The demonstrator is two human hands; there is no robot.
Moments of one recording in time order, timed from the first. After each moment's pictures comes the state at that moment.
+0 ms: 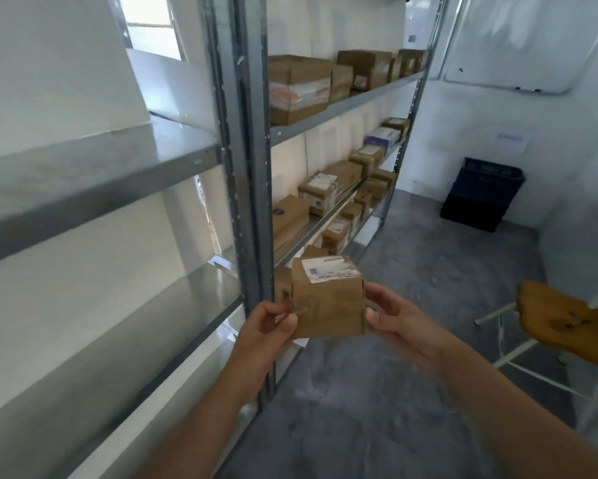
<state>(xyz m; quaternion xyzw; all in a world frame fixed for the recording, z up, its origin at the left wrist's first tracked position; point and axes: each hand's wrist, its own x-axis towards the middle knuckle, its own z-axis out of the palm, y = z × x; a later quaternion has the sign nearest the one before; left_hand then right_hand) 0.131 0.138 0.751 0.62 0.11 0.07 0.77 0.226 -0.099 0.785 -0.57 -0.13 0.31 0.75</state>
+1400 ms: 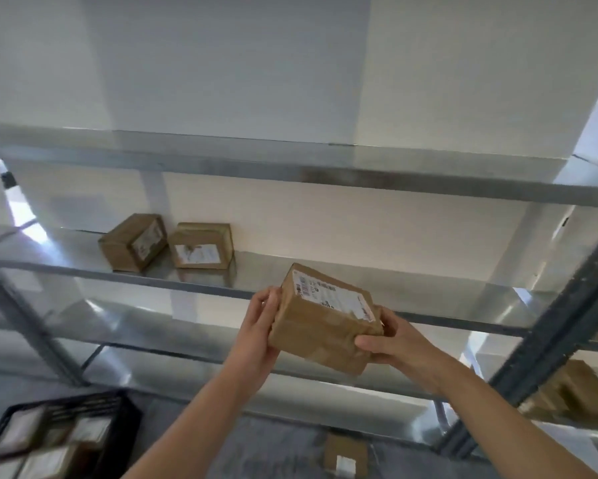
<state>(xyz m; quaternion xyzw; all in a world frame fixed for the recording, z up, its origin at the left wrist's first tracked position) -0.322 0.126 0.799 0.42 0.36 0.49 0.67 -0.073 0.093 0.808 -0.50 -0.47 0.60 0.39</state>
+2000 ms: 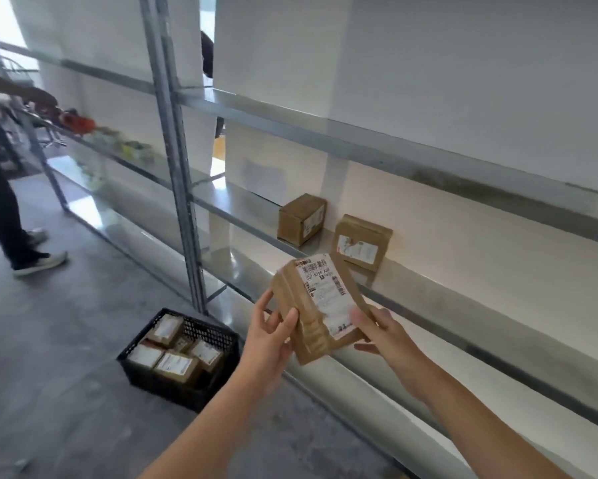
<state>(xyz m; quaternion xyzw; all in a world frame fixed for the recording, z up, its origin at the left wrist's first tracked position) -0.591 0.084 0.766 0.20 0.36 0.68 0.60 -0.394 0.145 0.809 -0.49 -0.62 0.55 0.27</state>
